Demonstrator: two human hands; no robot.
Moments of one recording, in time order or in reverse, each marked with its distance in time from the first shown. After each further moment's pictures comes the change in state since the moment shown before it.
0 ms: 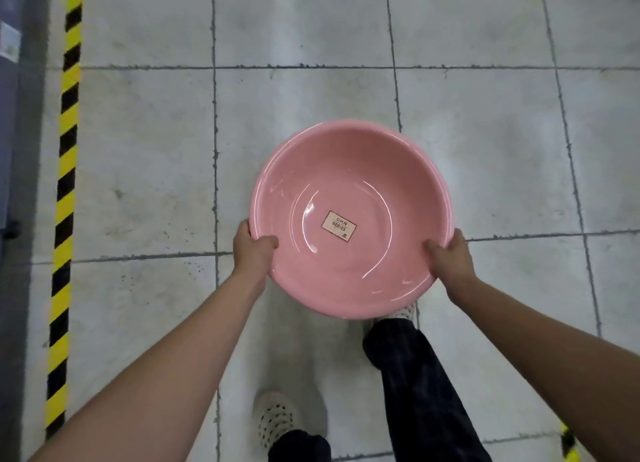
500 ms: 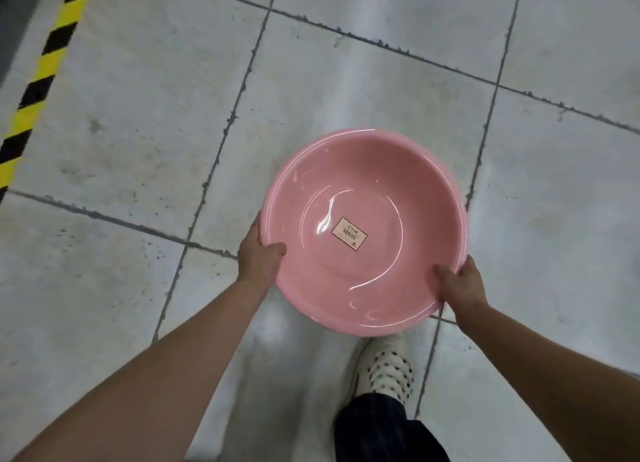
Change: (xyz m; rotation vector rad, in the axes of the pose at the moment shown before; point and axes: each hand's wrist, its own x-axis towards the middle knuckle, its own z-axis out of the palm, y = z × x) left_hand 0.163 -0.098 0.079 -0.083 0.136 -0.050; right_hand 0.212 0.019 0.110 -0.214 -0.146 -0.046
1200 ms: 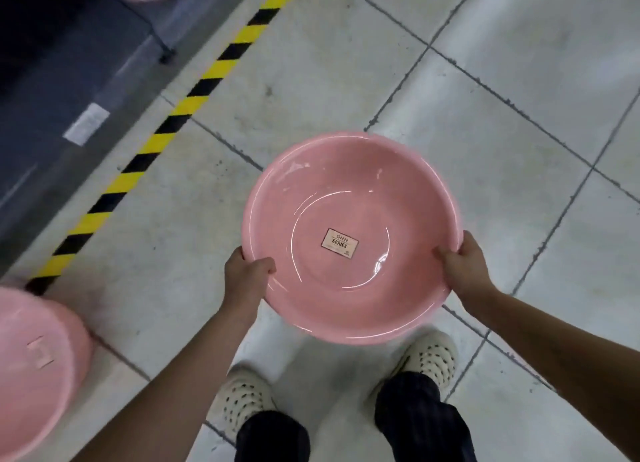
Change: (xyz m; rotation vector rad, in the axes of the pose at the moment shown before) left_hand -0.121 -0.069 -0.259 -0.449 0.294 -0.236; right_hand -0.211 -0.119 0.111 -0.225 -0.256 -0.377
